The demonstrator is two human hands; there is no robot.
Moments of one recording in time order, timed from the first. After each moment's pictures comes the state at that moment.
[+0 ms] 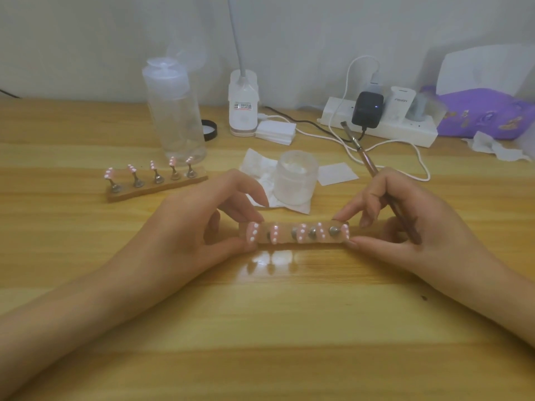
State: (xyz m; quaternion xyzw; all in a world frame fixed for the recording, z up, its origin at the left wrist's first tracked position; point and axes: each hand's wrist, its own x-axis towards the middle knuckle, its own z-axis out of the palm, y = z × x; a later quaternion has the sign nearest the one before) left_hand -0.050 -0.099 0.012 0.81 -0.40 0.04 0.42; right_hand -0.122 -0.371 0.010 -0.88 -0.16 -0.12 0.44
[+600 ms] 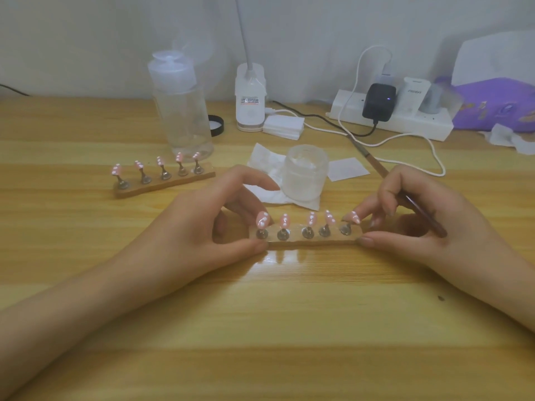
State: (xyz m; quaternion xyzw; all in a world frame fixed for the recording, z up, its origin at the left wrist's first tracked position) left_hand -0.046 -0.096 0.007 0.81 -0.38 -0.04 0.44; right_hand -0.124 -0.371 0.010 -0.87 -0.11 -0.10 0.48
